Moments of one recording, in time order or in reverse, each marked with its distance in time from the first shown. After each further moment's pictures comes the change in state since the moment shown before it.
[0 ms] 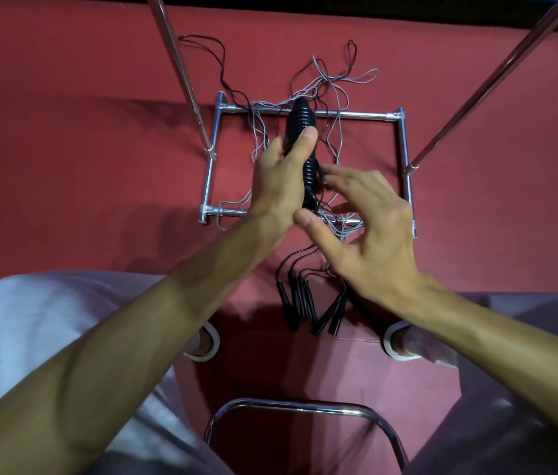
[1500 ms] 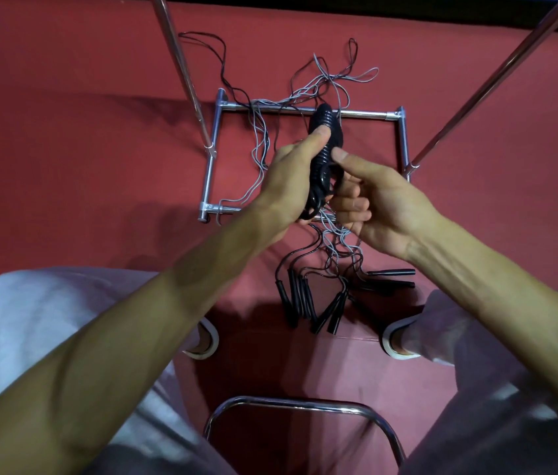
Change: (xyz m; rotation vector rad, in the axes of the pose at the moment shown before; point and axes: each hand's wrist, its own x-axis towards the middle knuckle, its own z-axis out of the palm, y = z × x) left_hand -0.025 0.028 0.001 0.042 -0.257 -0.122; right_hand 0.048 0.019 -0.007 1.240 -0.316 1.155
